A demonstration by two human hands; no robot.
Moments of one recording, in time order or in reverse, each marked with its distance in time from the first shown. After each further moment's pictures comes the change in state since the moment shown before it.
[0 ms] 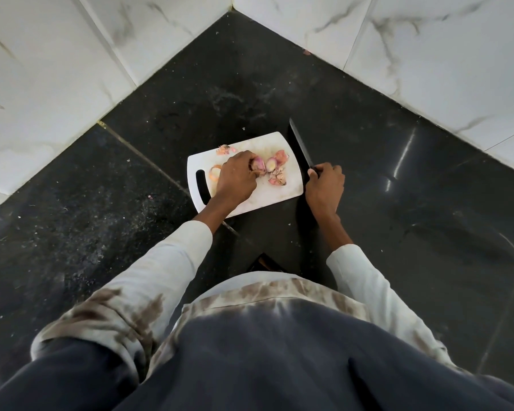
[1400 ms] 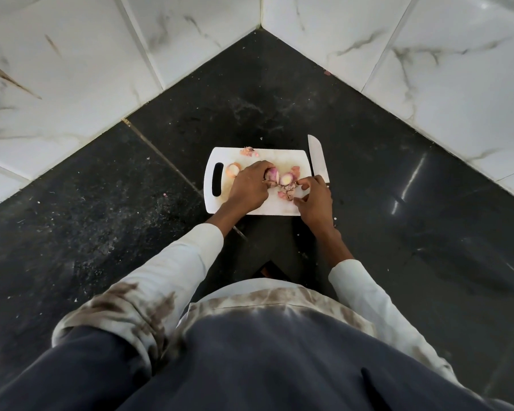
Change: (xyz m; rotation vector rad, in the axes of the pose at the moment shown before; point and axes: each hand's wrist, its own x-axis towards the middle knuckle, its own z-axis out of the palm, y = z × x) left_hand -0.012 0.004 -0.011 -0.027 -0.043 0.026; right_hand -0.022 -0.014 0.016 0.036 -0.269 -0.275
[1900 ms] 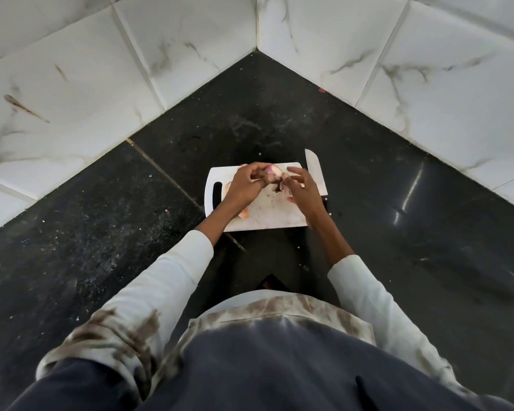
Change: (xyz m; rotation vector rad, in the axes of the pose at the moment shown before) left_hand 0.017 0.008 -0.024 -0.525 0.025 -0.092; right_hand 0.027 -0.046 -0.009 0.579 -0.127 0.116
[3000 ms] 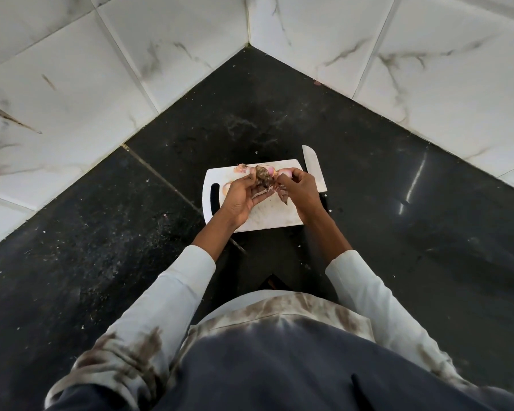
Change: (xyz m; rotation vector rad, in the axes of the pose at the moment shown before) left_hand -0.011 -0.005 0.010 -0.810 -0.013 -0.465; right_hand 0.003 -0.004 0.009 0.130 0.038 0.054
